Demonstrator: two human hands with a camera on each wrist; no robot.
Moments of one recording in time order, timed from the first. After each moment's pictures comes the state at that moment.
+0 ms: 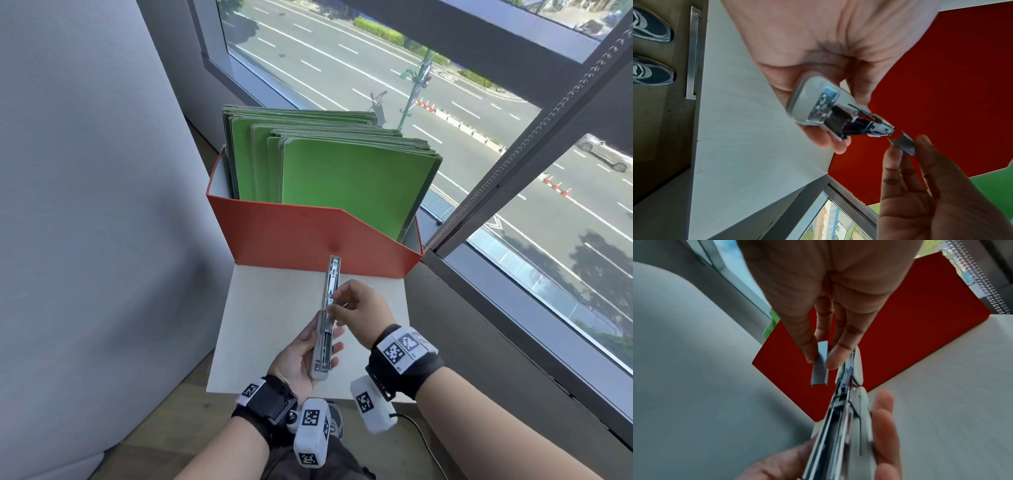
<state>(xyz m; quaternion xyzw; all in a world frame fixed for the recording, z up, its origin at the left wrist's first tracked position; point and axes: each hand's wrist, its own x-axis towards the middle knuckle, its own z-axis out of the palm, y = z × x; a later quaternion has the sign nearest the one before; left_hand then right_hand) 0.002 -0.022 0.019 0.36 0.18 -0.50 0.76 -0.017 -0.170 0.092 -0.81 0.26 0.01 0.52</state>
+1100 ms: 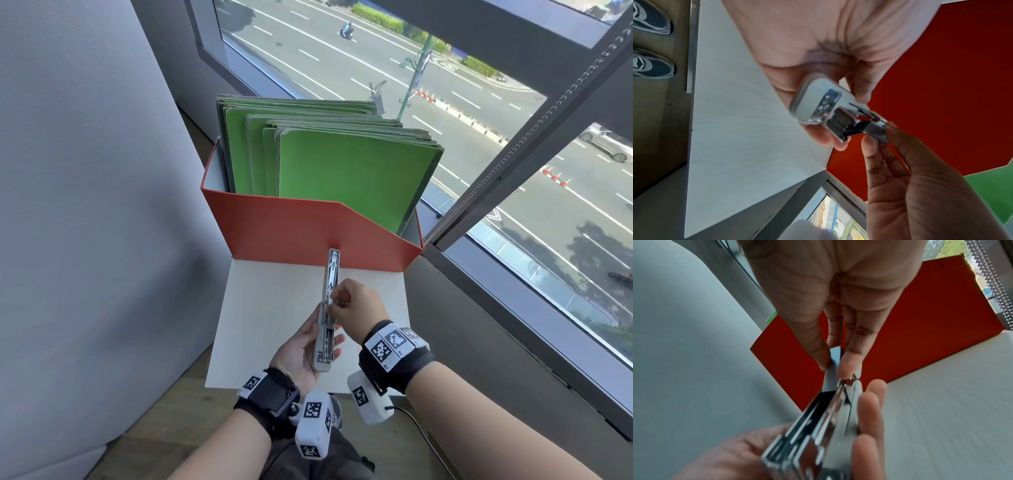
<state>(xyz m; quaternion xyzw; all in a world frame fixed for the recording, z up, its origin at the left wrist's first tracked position) 0.004 -0.028 0.012 0.36 0.20 -0.50 0.76 -0.011 -0.164 0.089 -0.85 0.29 0.06 0.43</state>
